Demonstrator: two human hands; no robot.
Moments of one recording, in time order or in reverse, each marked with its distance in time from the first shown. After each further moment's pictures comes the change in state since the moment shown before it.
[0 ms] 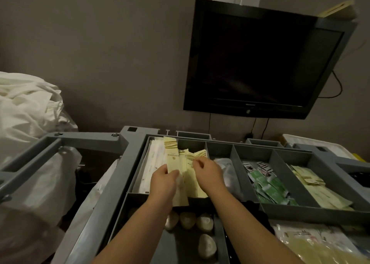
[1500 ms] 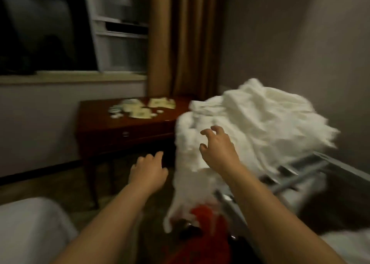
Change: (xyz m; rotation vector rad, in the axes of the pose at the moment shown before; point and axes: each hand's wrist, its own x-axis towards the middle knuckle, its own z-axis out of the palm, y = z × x) left_hand -0.263 -0.068 -0.562 1.080 0.942 -0.312; right_hand -0.316 -0.401 0.310 -0.171 -0.547 -1.127
